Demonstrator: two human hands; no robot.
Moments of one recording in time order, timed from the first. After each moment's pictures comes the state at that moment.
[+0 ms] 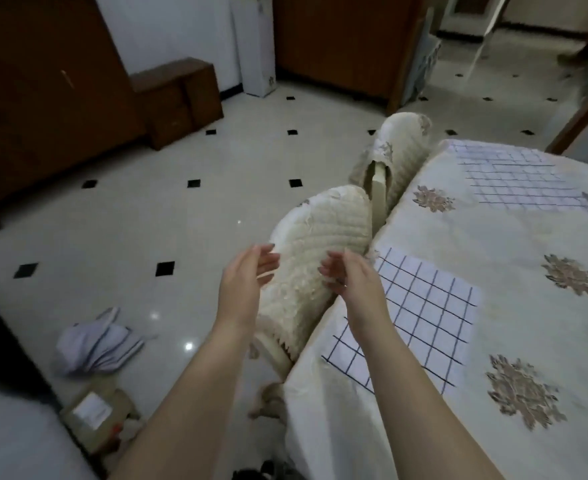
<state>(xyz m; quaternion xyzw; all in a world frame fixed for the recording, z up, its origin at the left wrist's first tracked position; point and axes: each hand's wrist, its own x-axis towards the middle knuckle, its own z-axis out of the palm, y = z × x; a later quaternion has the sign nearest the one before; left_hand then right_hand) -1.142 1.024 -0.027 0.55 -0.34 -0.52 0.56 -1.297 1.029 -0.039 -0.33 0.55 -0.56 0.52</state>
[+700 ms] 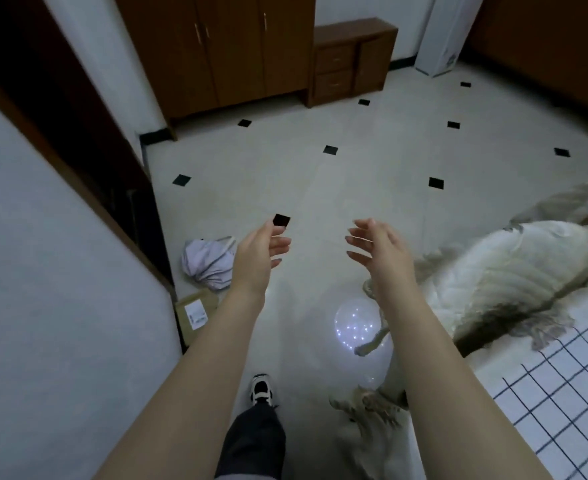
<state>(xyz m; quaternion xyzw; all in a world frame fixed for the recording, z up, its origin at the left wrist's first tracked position) -0.917 1.041 -0.066 0.65 -0.20 -0.40 0.61 -1.079 0.963 -0.064 -0.44 0.47 -0.43 0.63</state>
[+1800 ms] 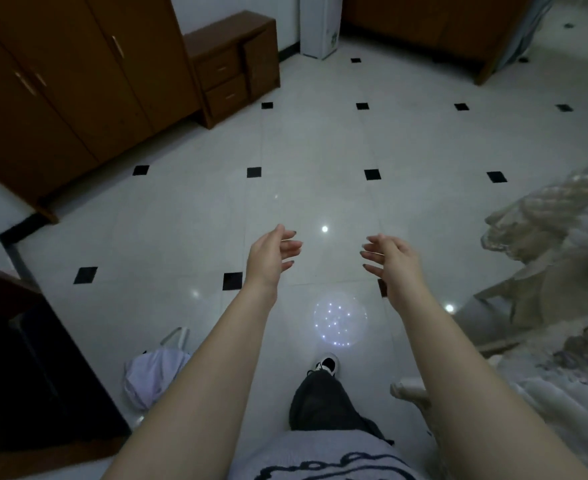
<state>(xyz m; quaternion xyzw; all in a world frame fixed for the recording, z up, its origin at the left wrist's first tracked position) -0.804 0.662 -0.123 0.61 -0.29 -0.57 0.48 -1.002 0.661 -0.134 -0.29 0.62 -0.50 0.53</state>
